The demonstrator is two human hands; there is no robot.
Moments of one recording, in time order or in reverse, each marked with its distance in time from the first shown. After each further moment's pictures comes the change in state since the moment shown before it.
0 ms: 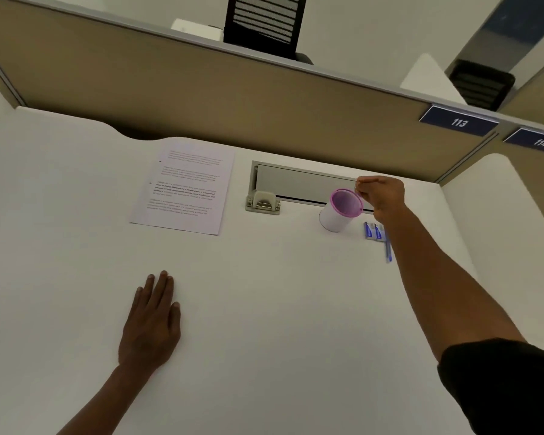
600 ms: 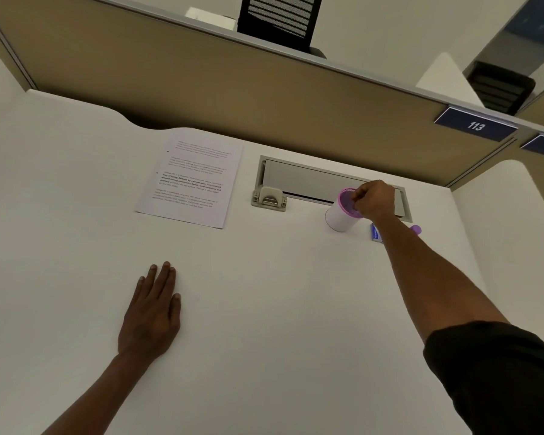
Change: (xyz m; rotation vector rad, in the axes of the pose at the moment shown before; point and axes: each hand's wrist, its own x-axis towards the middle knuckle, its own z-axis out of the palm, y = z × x) left_hand 0.000 0.003 -0.003 -0.006 -0.005 -0.020; right_hand 0.006 0.017 0.021 -0.985 -0.068 -0.365
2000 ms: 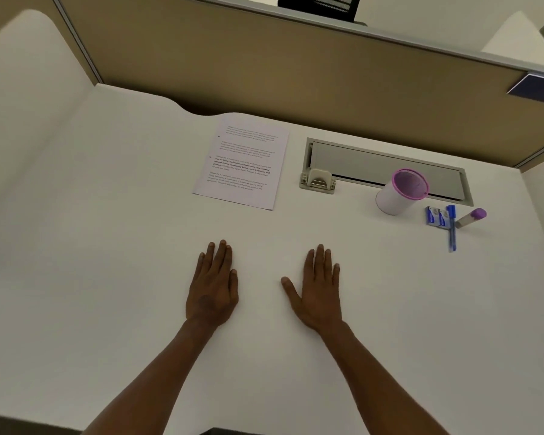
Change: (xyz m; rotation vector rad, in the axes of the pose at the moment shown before) left_hand -0.001 0.002 -0.004 -0.001 -0.011 -0.006; right_hand -0.271 -0.071 0.184 -0.037 -0.182 -0.333
